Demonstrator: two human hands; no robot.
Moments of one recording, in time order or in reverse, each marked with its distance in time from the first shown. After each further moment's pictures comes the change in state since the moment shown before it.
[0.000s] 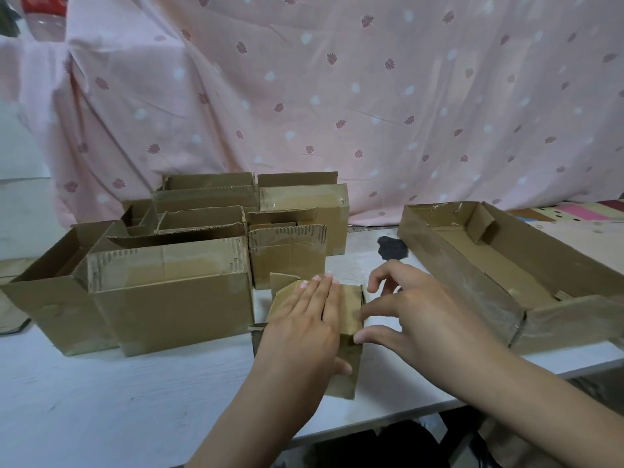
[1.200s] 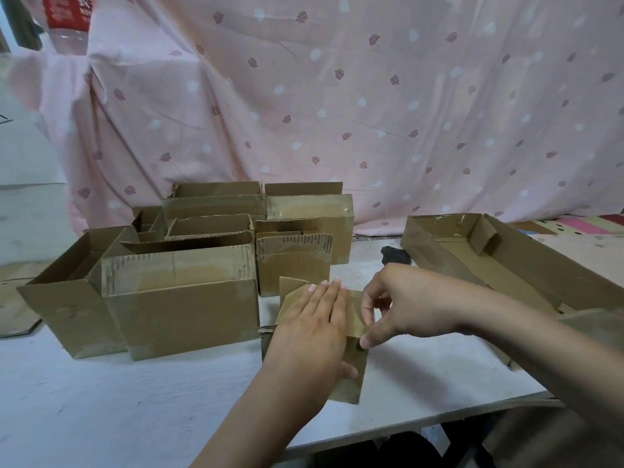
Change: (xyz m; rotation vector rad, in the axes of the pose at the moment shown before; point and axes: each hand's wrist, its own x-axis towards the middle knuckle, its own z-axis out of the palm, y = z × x) left_hand 0.010 -0.004 0.002 -0.005 -0.062 0.006; right_hand 0.047 0.001 -0.028 0.259 -0.458 0.191
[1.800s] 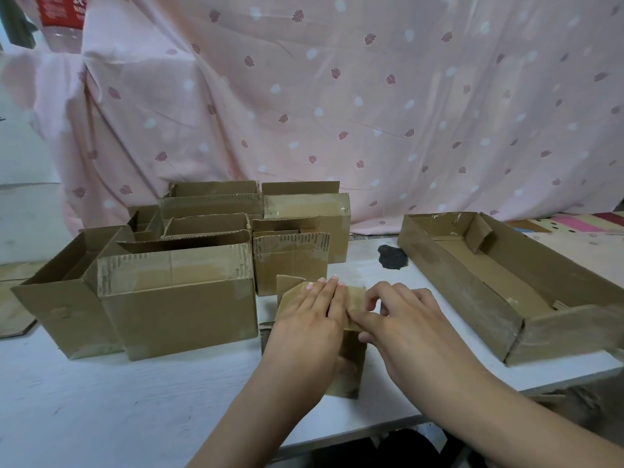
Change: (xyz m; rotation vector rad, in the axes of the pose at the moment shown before) left_hand -0.004 -0.002 0.000 -0.020 0.094 0.015; right_hand -0.019 0.005 0.067 -0.502 0.618 -0.177
